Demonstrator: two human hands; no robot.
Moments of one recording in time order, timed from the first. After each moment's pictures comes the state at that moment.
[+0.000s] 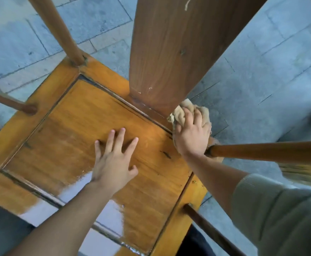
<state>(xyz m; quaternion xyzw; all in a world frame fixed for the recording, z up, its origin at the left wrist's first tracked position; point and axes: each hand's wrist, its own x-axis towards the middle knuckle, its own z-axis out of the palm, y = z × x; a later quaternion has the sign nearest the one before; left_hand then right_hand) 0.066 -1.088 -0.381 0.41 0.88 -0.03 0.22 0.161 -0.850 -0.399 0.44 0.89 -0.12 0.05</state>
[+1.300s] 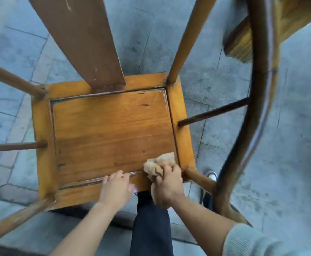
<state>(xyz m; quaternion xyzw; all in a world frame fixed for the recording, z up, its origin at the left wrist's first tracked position) 0.080 -1.244 -0.289 0.59 0.68 -0.21 0.37 0.266 -1.210 -0.297 0.70 0.55 -0.44 0.08</state>
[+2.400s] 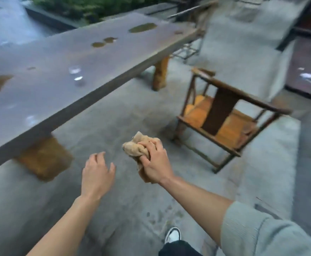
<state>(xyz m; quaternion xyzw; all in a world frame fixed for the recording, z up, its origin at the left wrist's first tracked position) 0.768 -1.053 0.049 0.89 0.41 0.12 0.18 0.916 -1.196 0.059 0.82 0.37 -0.14 -0.41</state>
